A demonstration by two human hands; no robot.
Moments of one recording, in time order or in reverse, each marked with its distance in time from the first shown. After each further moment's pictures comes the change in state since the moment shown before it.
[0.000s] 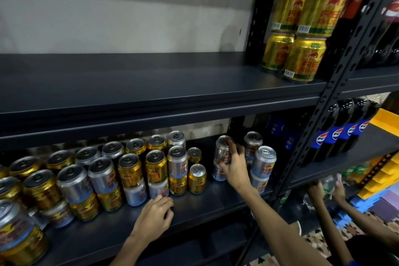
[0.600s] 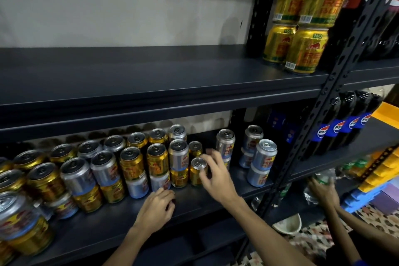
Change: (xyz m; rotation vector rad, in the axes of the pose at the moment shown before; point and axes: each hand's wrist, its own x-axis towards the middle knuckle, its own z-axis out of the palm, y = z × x) left_hand -0.001 0.000 0.003 0.027 0.025 0.019; right_hand -0.055 -0.027 0.037 -0.026 0.034 -0.411
